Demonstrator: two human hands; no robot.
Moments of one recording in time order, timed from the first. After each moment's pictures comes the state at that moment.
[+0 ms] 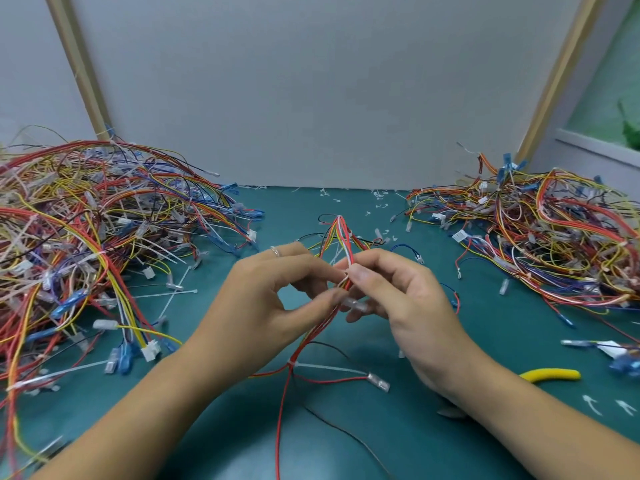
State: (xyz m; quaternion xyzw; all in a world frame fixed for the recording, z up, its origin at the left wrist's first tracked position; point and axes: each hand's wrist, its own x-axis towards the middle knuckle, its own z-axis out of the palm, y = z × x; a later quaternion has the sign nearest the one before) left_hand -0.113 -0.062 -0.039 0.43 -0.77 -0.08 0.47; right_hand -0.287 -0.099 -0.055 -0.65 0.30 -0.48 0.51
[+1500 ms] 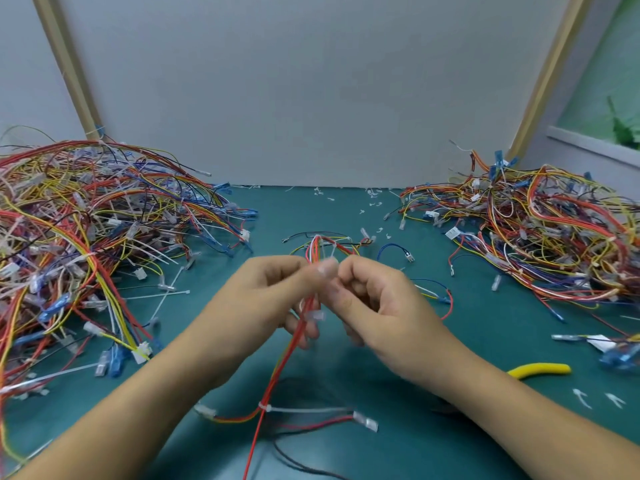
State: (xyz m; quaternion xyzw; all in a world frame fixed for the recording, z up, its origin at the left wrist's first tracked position) left_hand -0.117 -0.066 -0.039 0.45 -0.58 -0.47 0.48; right_hand -0.287 -0.097 -0.056 -0.75 0.27 -0.41 0.45
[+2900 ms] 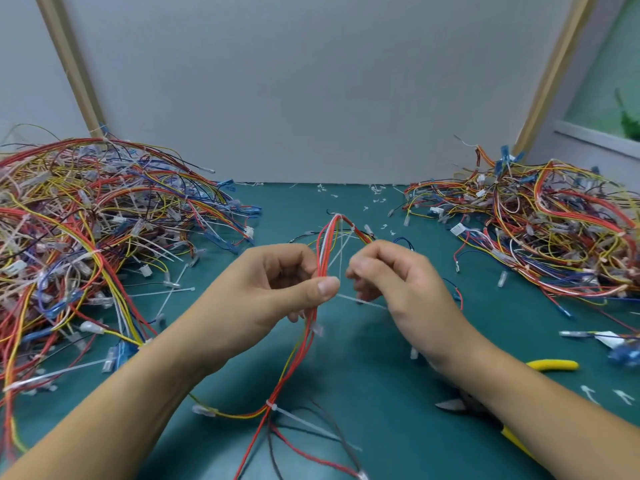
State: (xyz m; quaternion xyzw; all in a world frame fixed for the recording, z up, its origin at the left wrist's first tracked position) left_hand -0.105 -0.069 -0.037 0.41 -0.66 -0.44 0.46; right_hand -0.293 -0.110 -0.054 -0.69 0.34 -0.47 0.43
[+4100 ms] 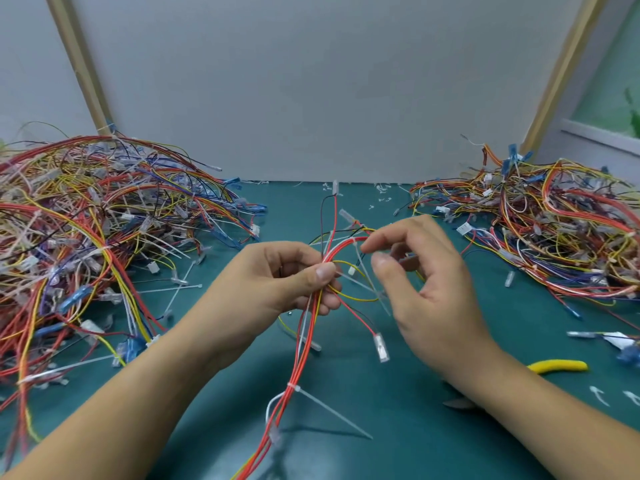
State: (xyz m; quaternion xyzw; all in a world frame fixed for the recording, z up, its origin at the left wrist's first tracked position) left_hand -0.103 -0.073 -0.045 0.42 -0.56 -0.51 0.50; right_hand -0.293 -0.098 -0.048 -0.75 0.35 -0.54 0.19
